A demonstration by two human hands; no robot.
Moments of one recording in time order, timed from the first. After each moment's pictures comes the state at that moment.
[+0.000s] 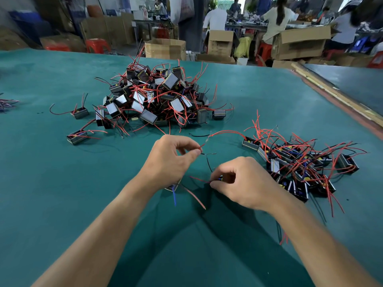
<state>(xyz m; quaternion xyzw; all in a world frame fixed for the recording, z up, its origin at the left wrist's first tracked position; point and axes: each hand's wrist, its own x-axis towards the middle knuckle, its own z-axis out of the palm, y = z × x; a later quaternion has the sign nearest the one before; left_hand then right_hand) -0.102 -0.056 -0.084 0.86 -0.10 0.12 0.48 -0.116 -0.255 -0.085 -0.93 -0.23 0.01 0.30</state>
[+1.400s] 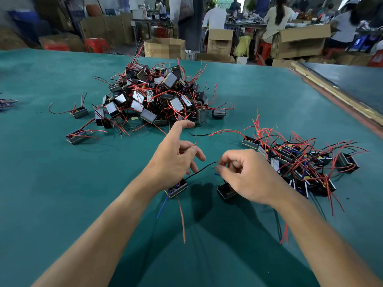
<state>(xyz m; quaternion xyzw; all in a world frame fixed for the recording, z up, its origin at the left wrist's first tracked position) -0.107 -0.064 -0.081 0.81 -0.11 0.04 0.58 -0.108 -0.261 -0.089 -0.90 -0.21 -0.03 0.38</state>
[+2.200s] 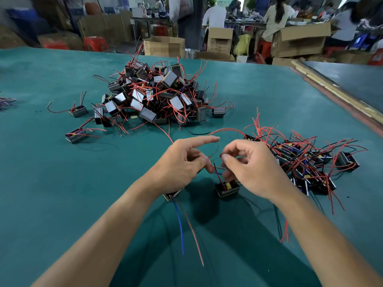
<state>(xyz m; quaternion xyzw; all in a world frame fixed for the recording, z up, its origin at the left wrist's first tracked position) -0.114 -0.072 -0.078 0.81 -0.16 -0.03 0.56 -0.112 -0.258 -0.079 -0.84 -0.15 -0.04 0.53</state>
